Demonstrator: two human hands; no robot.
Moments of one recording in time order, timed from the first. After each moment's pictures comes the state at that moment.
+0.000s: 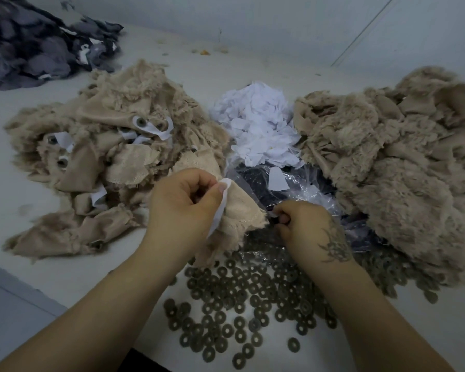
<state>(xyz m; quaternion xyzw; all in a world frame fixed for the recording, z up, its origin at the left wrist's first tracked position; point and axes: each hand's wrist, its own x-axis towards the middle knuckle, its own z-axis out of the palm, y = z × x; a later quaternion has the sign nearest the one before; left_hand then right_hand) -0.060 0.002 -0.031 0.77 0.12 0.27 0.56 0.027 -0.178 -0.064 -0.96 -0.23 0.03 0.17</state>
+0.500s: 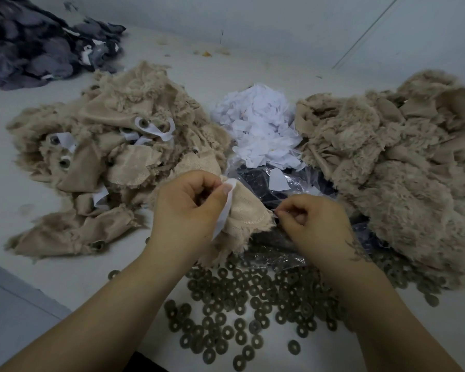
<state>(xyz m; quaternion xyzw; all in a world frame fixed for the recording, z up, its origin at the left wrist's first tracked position) -0.060 -0.004 -0.031 0.75 0.12 0.28 0.58 0.026 -0.179 -0.053 -0.92 -0.20 -0.06 0.33</state>
